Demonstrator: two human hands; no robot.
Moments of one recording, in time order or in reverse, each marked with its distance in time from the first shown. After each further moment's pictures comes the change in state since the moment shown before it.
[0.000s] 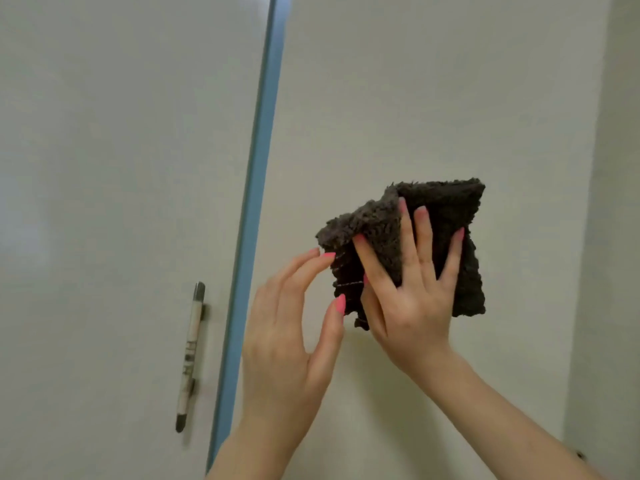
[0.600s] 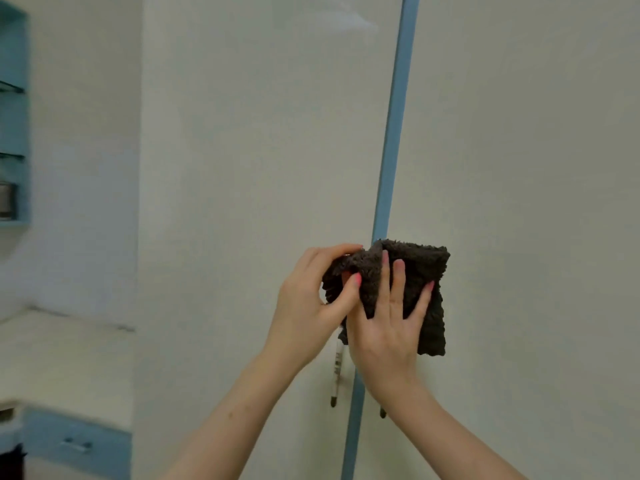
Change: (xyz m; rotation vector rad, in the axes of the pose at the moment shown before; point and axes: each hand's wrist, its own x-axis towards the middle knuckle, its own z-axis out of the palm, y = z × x) left_hand 0.118 0.018 -0.149 0.068 -0.295 -0.213; right_hand 0.086 -0.156 0.000 0.067 -0.208 0.209
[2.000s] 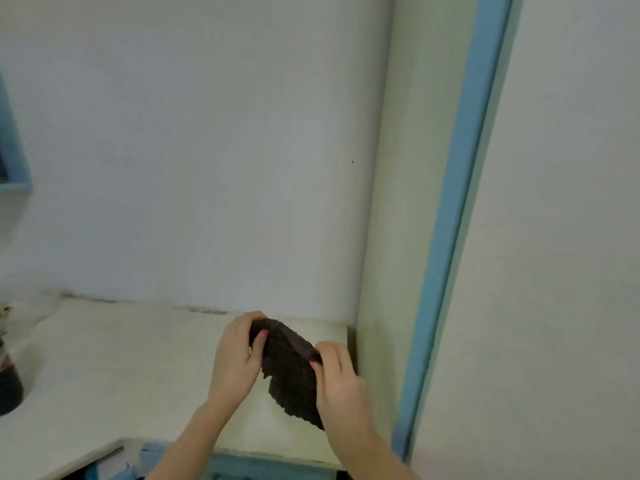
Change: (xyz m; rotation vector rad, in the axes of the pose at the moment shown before) left_hand -0.075 -0.598 -0.317 0.236 -0.204 -0.458; right_hand -0.056 -0.504 0.268 0.473 -0.654 0.420
